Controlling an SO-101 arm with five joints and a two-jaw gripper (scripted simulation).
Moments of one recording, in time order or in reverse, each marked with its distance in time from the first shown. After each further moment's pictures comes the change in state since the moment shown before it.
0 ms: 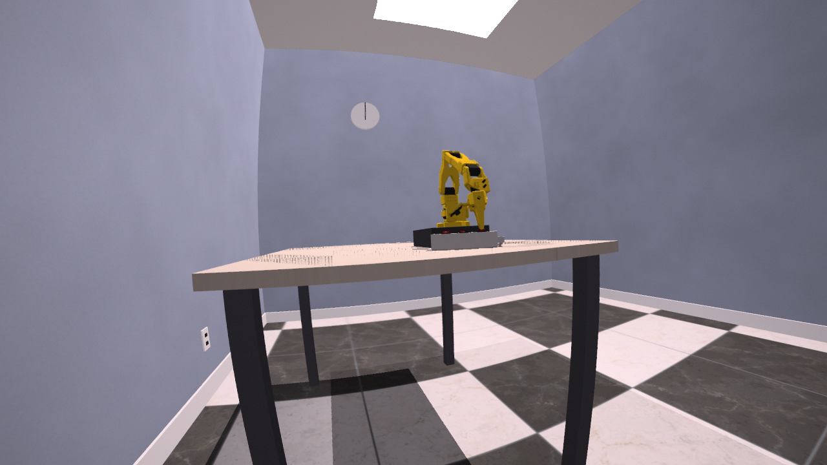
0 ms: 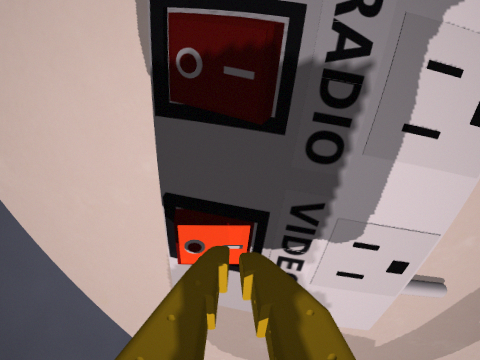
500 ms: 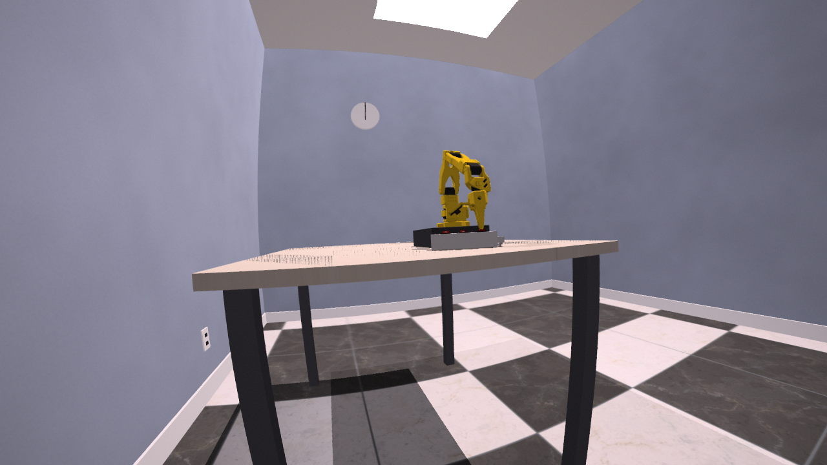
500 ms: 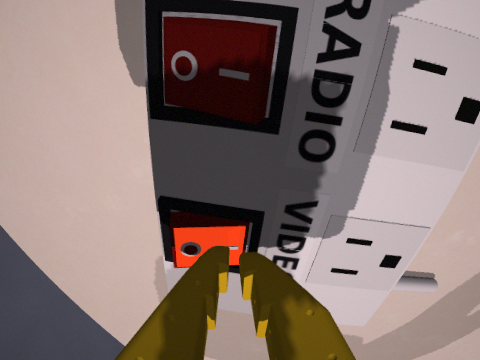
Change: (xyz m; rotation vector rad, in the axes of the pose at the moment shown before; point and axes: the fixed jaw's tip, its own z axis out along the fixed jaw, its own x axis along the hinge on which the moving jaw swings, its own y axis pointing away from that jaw) arm -0.001 -0.001 0.000 0.053 -0.022 0.000
